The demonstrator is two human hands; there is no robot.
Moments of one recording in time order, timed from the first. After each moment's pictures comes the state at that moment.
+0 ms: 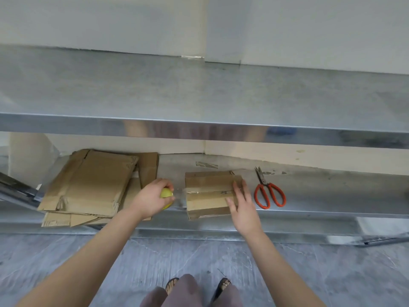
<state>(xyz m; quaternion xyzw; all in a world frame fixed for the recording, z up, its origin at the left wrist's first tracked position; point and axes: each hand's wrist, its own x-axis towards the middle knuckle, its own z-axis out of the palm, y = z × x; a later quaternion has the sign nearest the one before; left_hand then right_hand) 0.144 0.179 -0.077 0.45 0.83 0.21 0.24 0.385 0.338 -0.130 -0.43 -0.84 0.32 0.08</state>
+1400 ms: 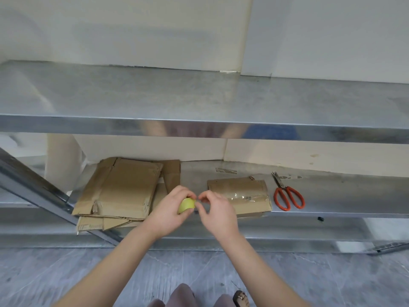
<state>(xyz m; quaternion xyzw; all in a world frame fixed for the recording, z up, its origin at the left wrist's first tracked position) 0.143 0.115 -0.051 0.57 0.73 0.31 0.19 0.282 0.218 -0.068 -0.34 -0.88 0.28 0.16</state>
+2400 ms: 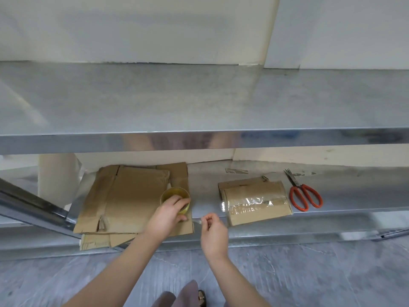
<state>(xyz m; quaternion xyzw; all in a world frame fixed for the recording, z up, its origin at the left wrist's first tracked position) 0.074 0.115 -0.123 0.55 0.79 0.17 0.19 0.229 0.168 -0.148 -0.55 -0.70 0.43 0.15</state>
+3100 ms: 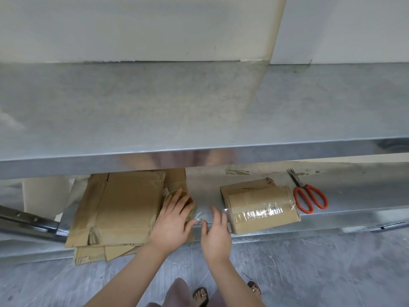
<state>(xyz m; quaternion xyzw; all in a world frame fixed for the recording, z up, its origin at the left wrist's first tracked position) 0.080 0.127 -0.140 0.62 0.78 0.09 0.04 0.217 0.184 -0.168 -0.55 -0.76 0.32 0.12</state>
